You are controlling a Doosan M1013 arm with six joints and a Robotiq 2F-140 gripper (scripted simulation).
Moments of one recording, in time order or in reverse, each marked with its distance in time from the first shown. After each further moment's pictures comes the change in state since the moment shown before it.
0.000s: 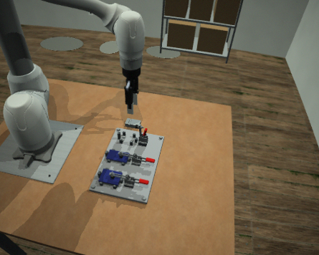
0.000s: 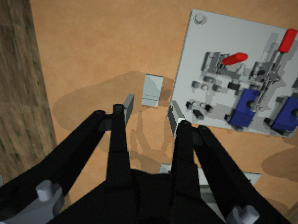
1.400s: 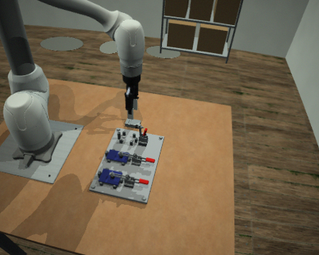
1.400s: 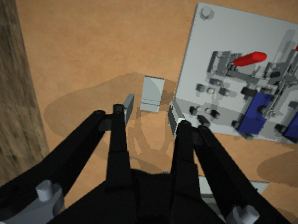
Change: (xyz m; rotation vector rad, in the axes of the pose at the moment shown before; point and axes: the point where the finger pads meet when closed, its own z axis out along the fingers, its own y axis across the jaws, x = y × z) arm 0.000 0.000 0.032 0.000 0.000 0.000
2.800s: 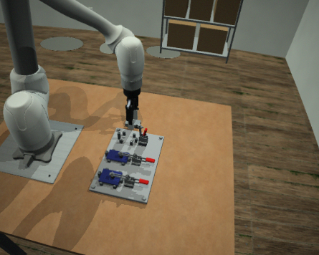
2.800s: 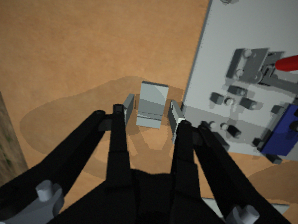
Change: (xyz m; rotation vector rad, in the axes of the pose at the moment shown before) arm 0.000 0.000 0.068 0.000 0.000 0.000
